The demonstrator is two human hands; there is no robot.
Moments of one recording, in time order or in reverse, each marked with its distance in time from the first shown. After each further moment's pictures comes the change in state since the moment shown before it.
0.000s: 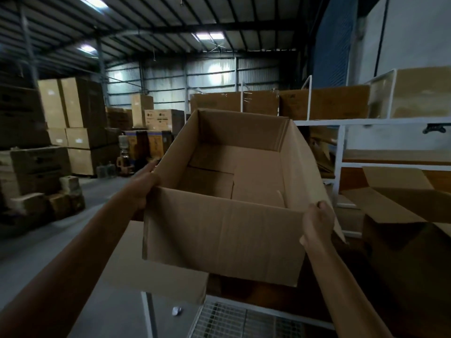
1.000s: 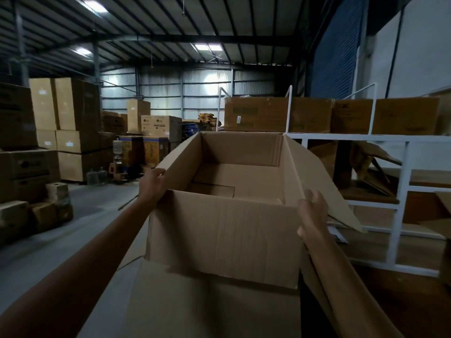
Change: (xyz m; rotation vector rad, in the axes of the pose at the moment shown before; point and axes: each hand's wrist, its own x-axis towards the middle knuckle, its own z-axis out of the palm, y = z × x) left_hand 0.292 -0.095 -0.134 0.280 0.207 0.300; right_hand -0.014 0.020 0.308 -0.013 -0.123 -0.141
